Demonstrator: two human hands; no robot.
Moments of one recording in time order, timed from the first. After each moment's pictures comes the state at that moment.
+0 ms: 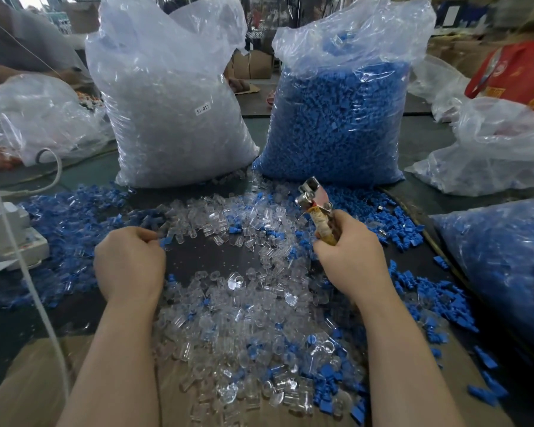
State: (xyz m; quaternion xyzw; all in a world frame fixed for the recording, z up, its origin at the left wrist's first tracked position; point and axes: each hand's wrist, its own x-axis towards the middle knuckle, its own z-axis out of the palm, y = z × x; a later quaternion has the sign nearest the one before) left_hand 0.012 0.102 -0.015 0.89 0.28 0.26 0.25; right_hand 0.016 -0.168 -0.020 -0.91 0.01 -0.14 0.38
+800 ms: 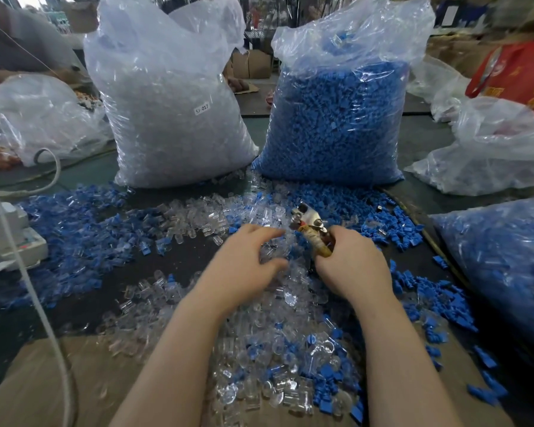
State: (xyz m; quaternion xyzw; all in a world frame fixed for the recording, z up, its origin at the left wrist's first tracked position) left_hand 0.010 0.007 -0.015 0.95 -0.11 0.00 0.30; right_hand 0.015 -0.170 -0.022 -0.97 0.06 -0.06 0.24
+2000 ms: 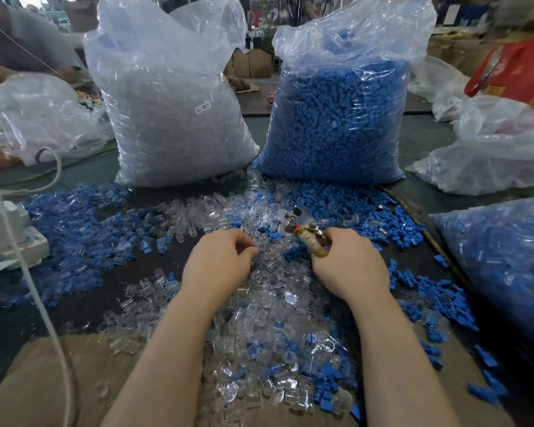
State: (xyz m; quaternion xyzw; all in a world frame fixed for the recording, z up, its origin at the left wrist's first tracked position) left_hand 0.019 0.028 -0.021 0.96 0.02 0.06 0.28; right_hand 0.018 -0.165 -0.023 -0.97 0.06 -0.06 0.23
